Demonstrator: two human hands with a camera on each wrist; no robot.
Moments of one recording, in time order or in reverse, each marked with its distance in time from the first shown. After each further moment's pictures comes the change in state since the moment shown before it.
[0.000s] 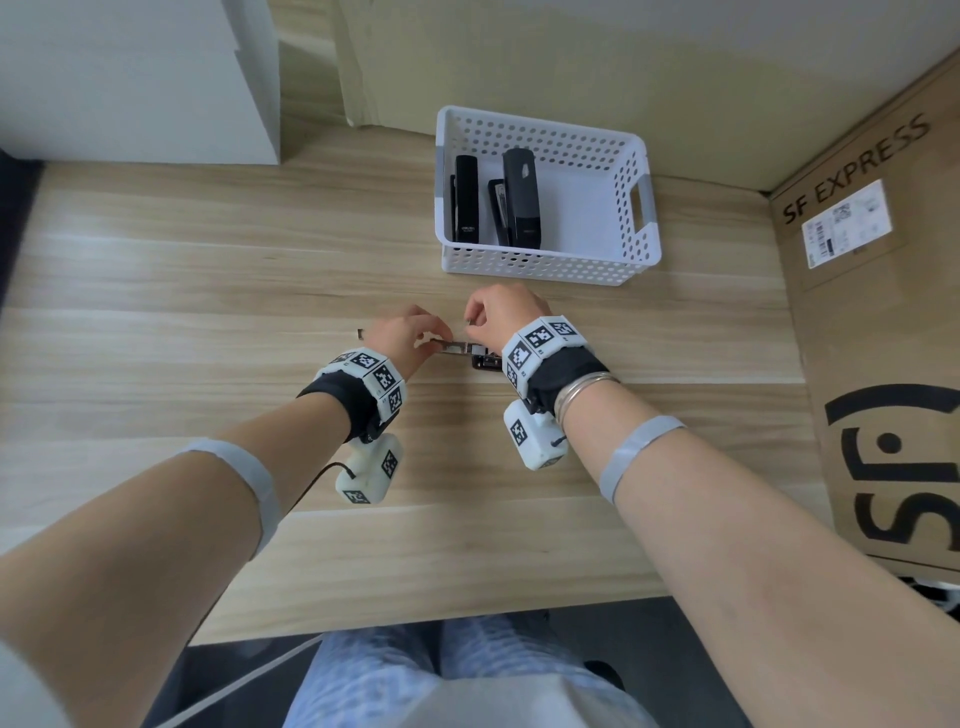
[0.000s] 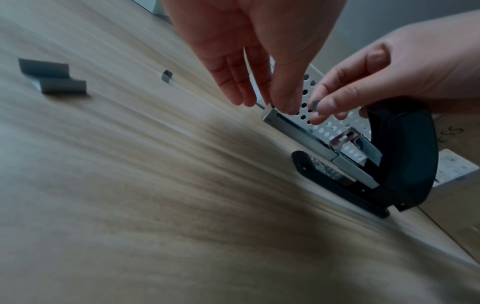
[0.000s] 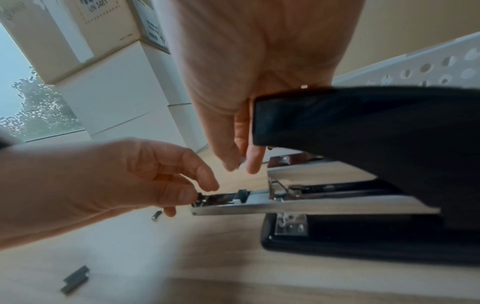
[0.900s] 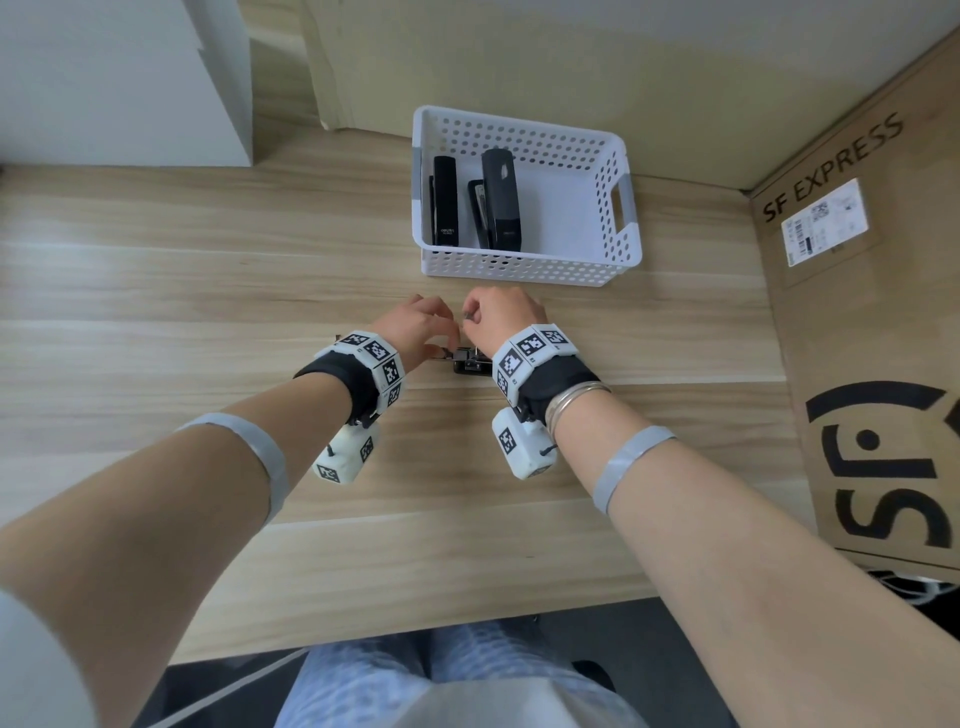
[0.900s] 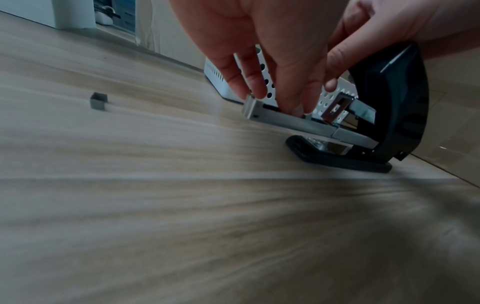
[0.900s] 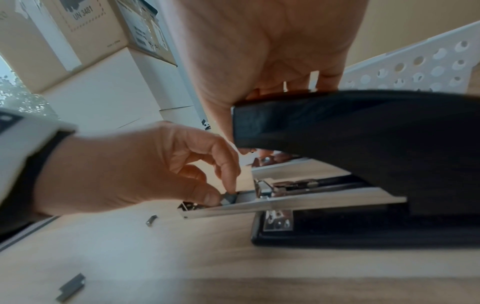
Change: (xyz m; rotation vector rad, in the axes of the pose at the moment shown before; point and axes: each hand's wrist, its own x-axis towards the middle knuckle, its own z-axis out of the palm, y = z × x) left_hand 0.028 0.013 0.003 0.239 -0.160 0.299; right_hand 0.004 0.015 0.002 0.006 0.065 0.072
